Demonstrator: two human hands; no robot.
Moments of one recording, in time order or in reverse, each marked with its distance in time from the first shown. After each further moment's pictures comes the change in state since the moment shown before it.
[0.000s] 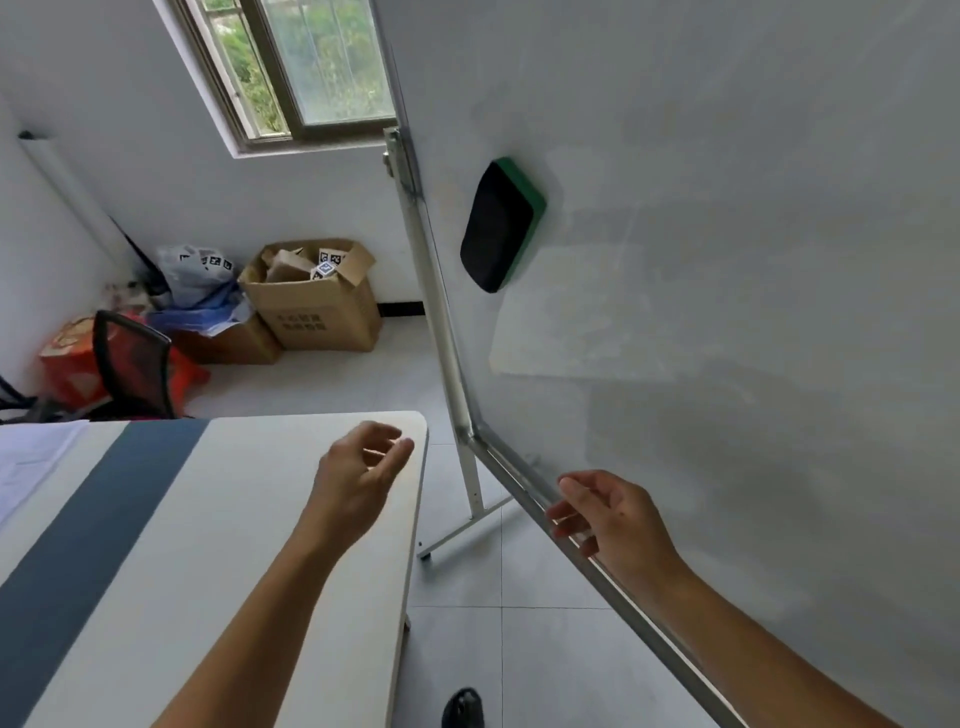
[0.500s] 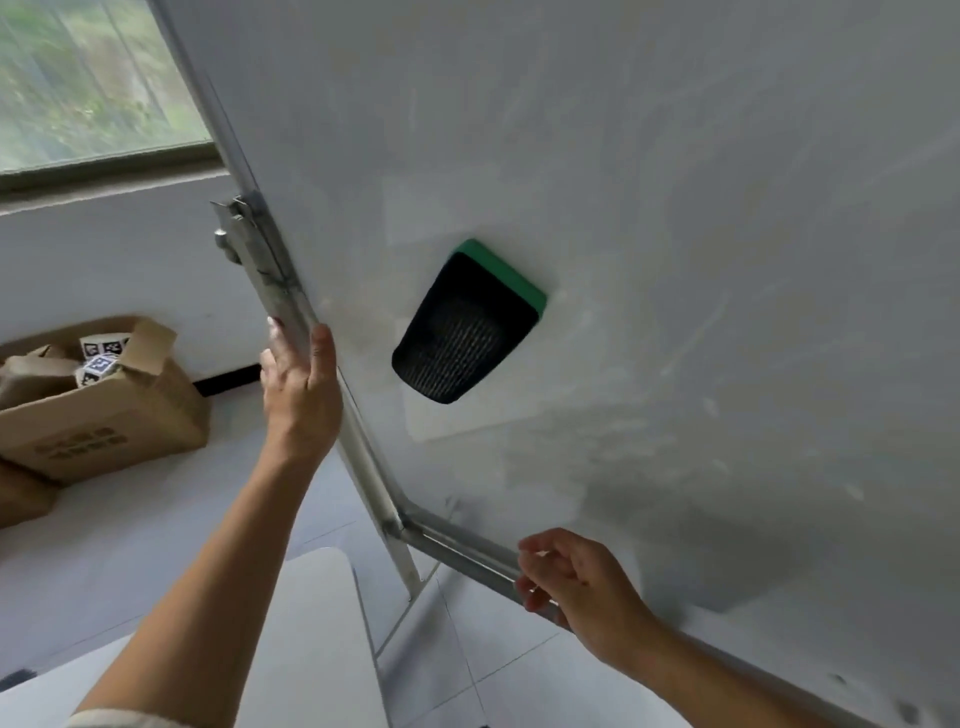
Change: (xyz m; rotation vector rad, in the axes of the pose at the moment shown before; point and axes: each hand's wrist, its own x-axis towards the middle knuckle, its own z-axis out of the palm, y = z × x) left_hand 0.305 0.044 0.040 -0.103 0.024 0.161; right_hand 0.109 -0.013 0.060 0.073 0.222 0.167
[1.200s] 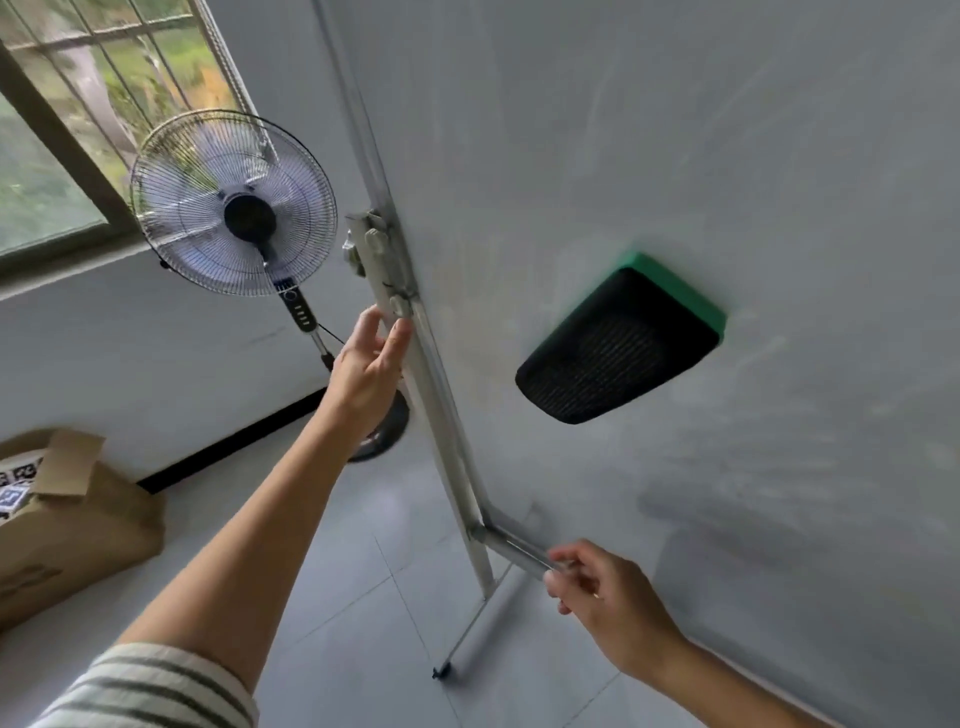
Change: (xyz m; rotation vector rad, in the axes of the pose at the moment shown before) left_hand 0.129 0.117 0.193 -0.043 -0.481 0.277; right_hand 0.148 -0.013 -0.127 -0.253 0.235 -0.068
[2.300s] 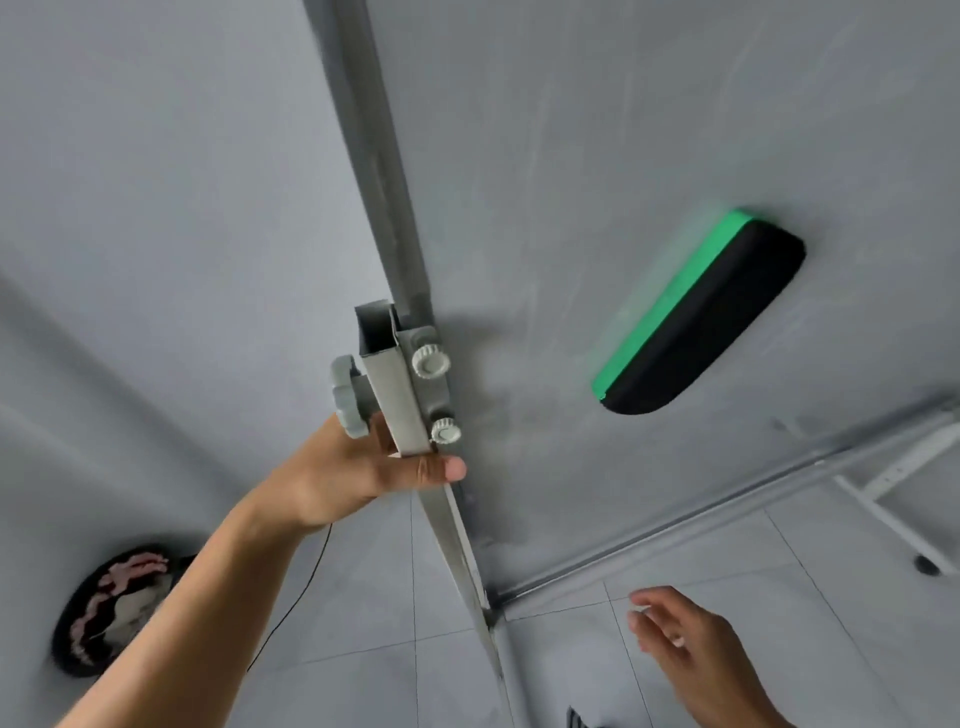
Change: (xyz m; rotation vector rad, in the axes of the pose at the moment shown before) left_hand 0.292 0.096 0.164 -0.306 -1.478 0.604; right_hand 0.154 -0.021 0.018 0.146 1.109 0.679
